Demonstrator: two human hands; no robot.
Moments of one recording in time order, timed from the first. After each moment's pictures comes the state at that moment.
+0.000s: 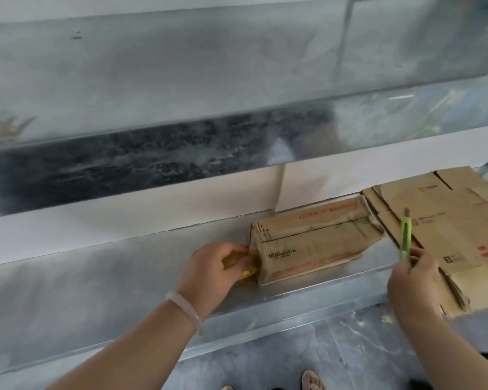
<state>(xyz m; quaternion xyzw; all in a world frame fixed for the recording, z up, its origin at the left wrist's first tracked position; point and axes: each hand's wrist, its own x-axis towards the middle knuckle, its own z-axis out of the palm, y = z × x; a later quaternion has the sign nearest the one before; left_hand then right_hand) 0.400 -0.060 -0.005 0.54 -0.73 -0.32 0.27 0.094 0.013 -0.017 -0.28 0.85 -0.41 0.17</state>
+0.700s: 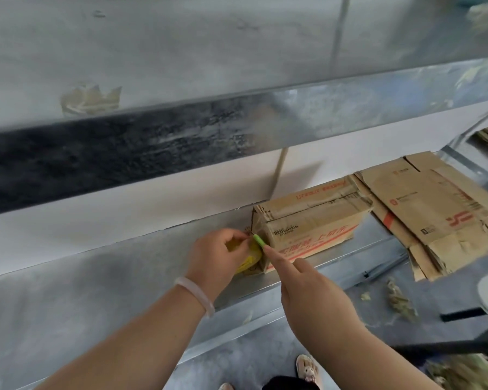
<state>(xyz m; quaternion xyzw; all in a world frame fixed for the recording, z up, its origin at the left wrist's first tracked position) 0.411 -0.074 -0.010 0.53 -0.71 -0.37 0.29 0.273 0.042 0.043 -0.64 0.75 -0.06 0.16</state>
